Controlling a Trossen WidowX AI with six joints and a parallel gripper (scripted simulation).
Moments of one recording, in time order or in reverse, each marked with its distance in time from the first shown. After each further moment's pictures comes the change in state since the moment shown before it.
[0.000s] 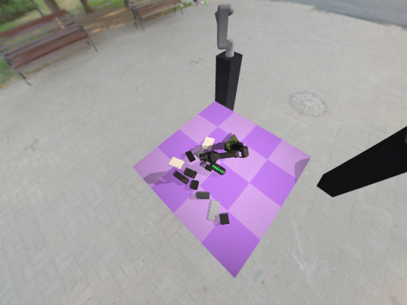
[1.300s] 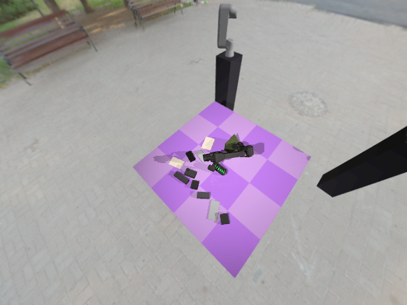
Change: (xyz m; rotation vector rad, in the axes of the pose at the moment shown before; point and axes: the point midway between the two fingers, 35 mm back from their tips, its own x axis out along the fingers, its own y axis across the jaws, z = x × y) arm -0.021 0.000 -0.025 0.003 -0.080 0.001
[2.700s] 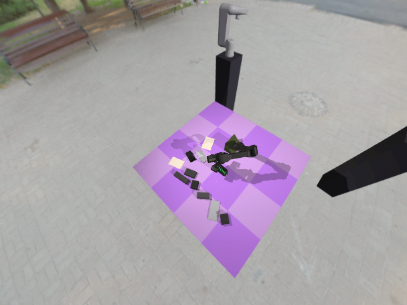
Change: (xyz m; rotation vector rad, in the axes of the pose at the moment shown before) arm -0.016 0.000 -0.025 0.000 -0.075 0.000
